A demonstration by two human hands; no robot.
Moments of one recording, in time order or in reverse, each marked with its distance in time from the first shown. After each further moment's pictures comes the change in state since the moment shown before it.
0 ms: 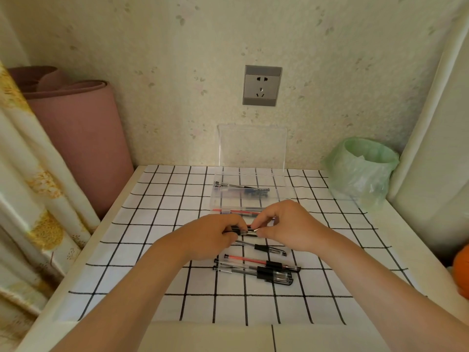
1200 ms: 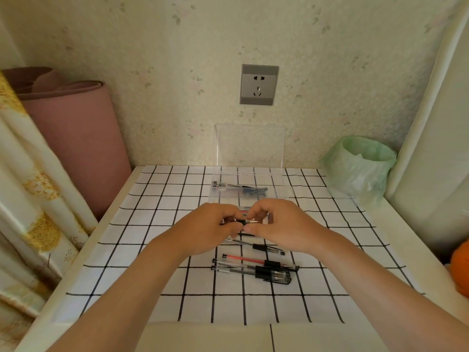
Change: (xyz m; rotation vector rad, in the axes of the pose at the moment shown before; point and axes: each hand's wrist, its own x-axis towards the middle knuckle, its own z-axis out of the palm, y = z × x) left_hand -0.001 0.007 -0.007 -0.109 0.183 0.098; right_hand -0.006 -0.010 0.000 -0.069 0.018 -0.064
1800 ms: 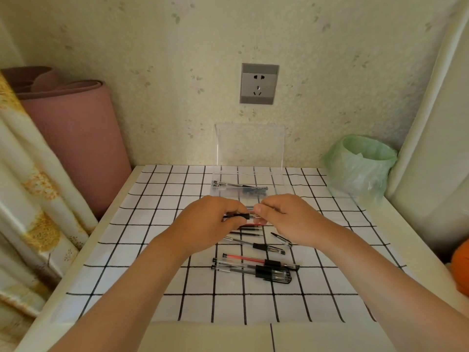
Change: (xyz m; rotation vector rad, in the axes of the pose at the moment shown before) left_hand 0.003 0.002 -0.002 0.166 0.119 0.094; right_hand 0.001 0.002 -0.013 0.035 0.013 -0.019
